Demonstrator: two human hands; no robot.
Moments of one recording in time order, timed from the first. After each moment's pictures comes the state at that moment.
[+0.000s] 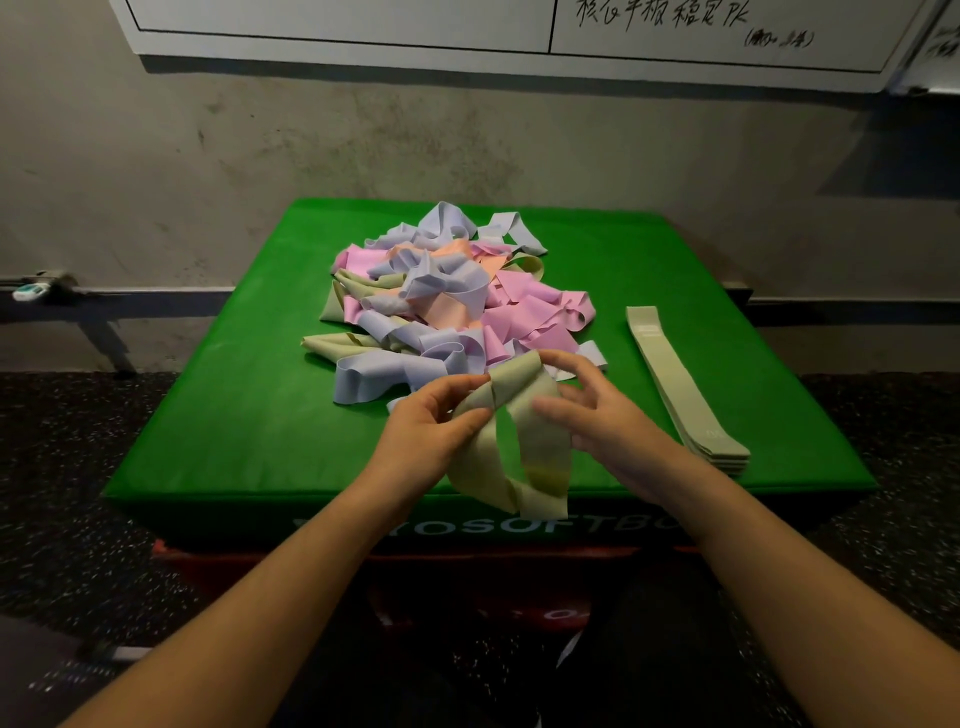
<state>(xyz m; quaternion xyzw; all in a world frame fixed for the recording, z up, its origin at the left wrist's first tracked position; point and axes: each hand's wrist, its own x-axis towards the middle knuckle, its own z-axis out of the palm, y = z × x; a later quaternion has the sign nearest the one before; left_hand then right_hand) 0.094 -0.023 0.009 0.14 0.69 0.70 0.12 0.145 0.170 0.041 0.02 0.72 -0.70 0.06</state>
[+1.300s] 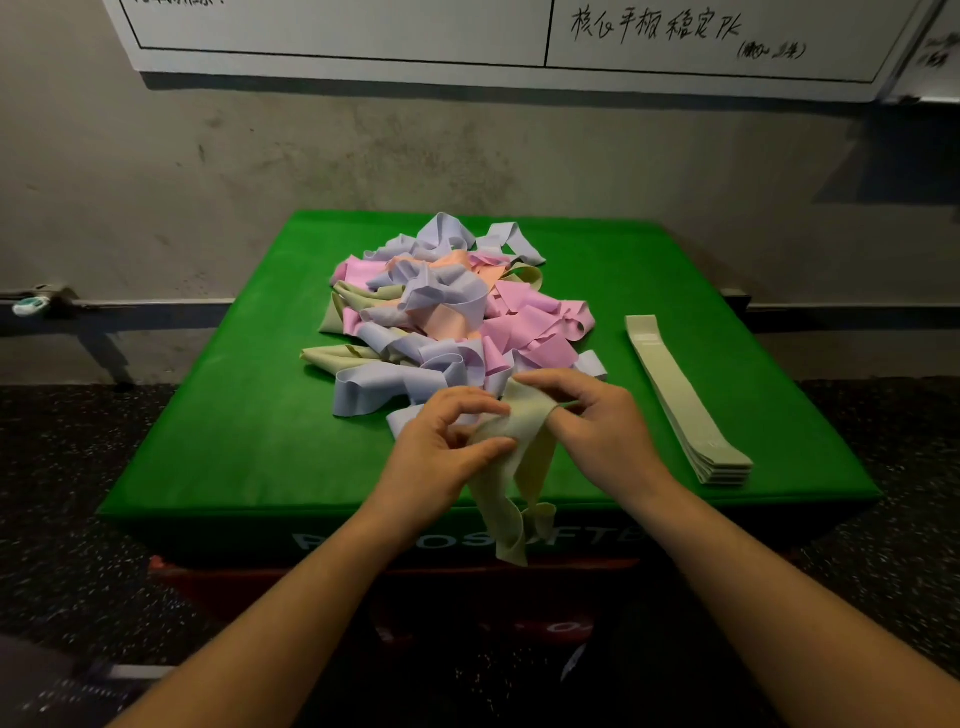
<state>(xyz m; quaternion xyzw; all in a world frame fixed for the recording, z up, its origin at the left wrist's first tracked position) 0.104 -0.022 0.010 0.21 0.71 0.67 0.08 0.139 0.160 0.037 -0.03 0.85 -0.49 -0.17</state>
